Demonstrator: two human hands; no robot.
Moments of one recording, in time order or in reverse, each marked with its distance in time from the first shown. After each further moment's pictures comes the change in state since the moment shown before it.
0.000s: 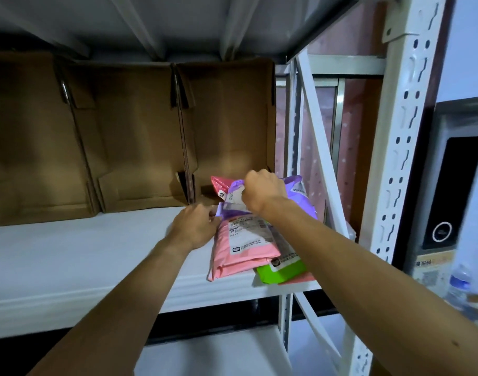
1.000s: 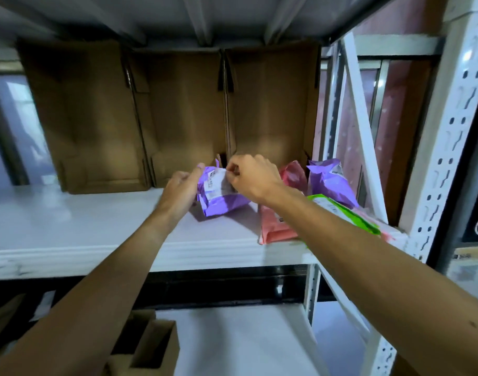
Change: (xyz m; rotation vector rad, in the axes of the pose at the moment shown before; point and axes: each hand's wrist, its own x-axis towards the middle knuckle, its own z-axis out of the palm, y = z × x) left_hand -0.041 -0.088 -0.077 -0.780 0.210 -0.391; right_hand -0.026 -0.094 0.007 0.271 0.074 -0.246
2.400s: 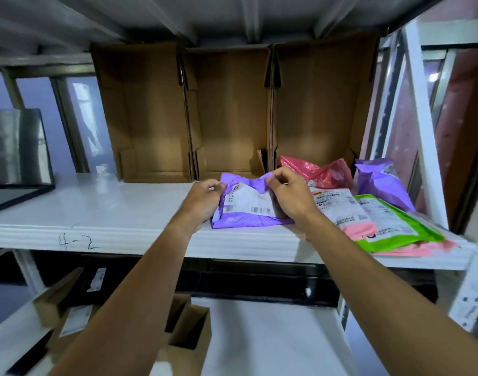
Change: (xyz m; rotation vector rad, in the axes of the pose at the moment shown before) left_hand -0.033 -0.011 -0.036 0.081 -0.004 -0.008; right_hand -0.021 0.006 0.062 0.836 0.054 0.271
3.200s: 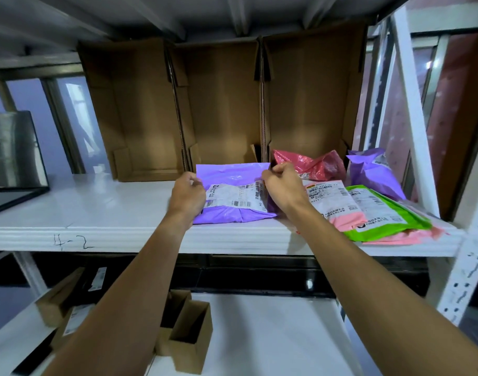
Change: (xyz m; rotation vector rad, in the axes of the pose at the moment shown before) left_hand -0.001 0.000 -0.008 0.122 0.237 -0.066; right_hand -0.008 -0.017 -0.004 -0.087 0.051 0.203
